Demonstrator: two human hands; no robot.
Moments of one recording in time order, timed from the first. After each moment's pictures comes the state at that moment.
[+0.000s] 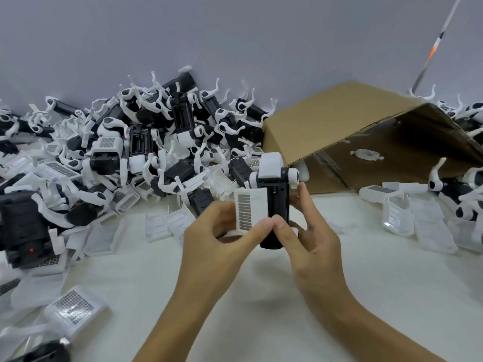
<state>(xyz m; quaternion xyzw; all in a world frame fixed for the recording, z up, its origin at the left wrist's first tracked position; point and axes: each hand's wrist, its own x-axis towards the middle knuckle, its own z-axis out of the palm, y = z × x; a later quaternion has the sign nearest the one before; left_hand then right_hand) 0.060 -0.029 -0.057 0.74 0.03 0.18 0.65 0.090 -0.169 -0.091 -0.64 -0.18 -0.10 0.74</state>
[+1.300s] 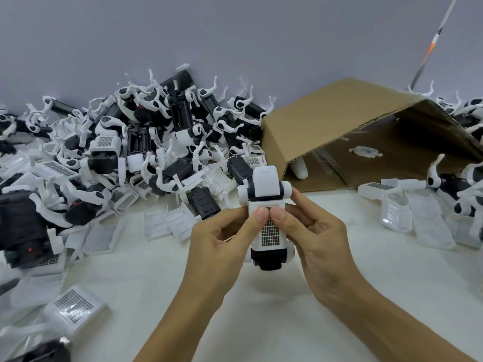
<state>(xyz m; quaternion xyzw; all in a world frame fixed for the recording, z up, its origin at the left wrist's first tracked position) 0.066 -0.031 -0.068 0.69 -0.04 0.14 0.71 0.094 -0.177 -0.067 -0.56 -0.16 0.02 0.81</state>
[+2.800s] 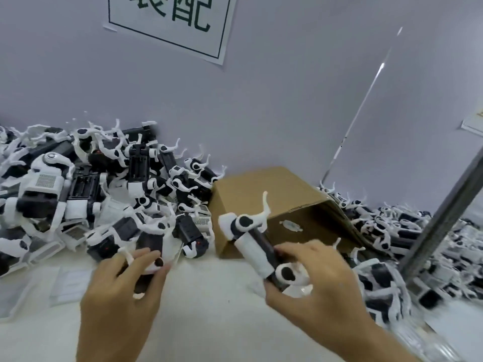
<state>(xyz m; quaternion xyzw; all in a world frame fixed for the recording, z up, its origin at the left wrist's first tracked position) 0.087 0.008 -0.085 0.78 0.03 0.53 0.32 0.066 -0.242 0.027 -0.89 -0.24 -0.35 0.16</state>
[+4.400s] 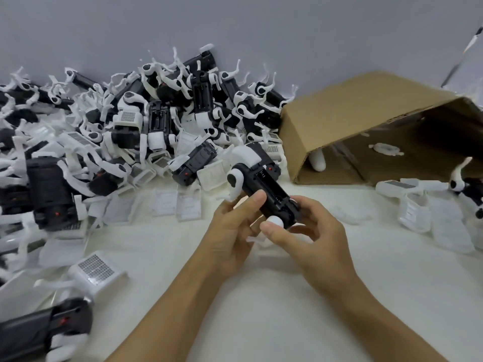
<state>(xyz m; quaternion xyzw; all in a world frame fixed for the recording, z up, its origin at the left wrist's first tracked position) 0.086 -0.019 -0.083 0.45 0.01 -0.02 0.89 0.082 -0.170 -0.083 -0.75 -0.16 -0.05 0.64</state>
